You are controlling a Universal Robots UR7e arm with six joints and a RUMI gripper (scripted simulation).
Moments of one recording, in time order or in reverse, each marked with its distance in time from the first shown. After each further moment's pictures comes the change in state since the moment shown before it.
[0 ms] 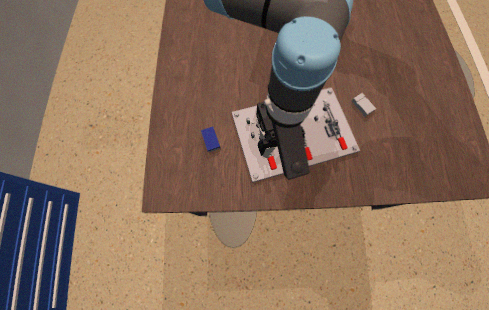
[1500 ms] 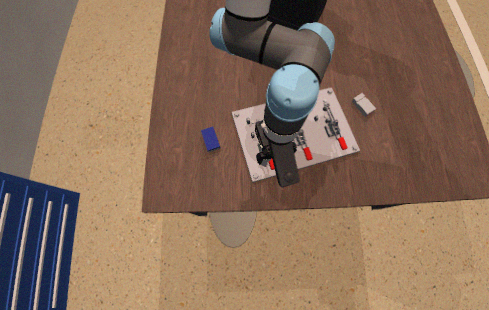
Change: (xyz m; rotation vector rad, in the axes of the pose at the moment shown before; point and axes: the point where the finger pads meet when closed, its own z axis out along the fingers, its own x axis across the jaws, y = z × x) arm -0.002 0.002 0.088 -0.006 -0.004 0.001
